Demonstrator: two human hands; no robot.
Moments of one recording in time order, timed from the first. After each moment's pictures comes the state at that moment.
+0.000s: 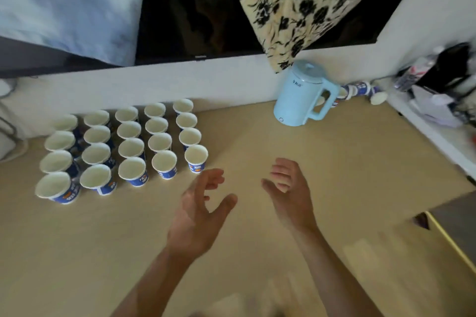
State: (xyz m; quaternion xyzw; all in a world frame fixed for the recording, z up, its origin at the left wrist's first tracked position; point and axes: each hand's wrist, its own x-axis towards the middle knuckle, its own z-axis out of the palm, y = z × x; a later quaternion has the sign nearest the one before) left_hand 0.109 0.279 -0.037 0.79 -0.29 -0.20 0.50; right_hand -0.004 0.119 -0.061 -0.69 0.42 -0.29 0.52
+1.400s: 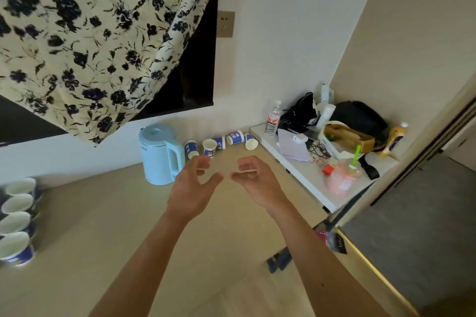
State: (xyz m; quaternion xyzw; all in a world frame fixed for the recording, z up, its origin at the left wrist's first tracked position) left_hand -0.122 -0.100 0.076 0.75 -0.38 -0.20 0.51; right_hand -0.255 -0.212 0.078 -0.70 0.42 -0.26 0.51
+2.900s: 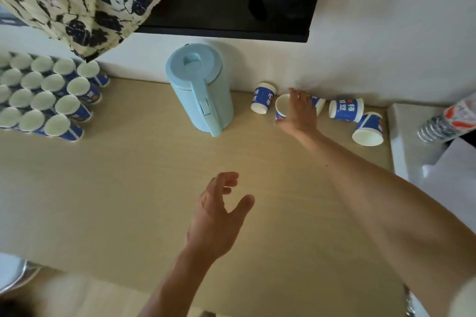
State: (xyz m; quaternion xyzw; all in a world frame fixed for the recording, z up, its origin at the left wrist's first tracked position) left_hand -0.131 -0.300 -0.048 0.89 -0.03 -0.19 0.40; right_hand 0.027 -0.569 -0.182 -0.96 0.21 0.02 0.19
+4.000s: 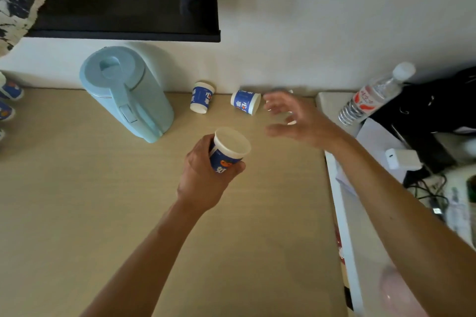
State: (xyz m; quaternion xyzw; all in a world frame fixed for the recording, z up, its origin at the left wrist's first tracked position) left_hand -0.098 -0.406 -0.058 0.86 -0.14 -0.15 0.46; right_hand -0.115 -0.660 -0.049 -0.85 0.11 0.08 0.51
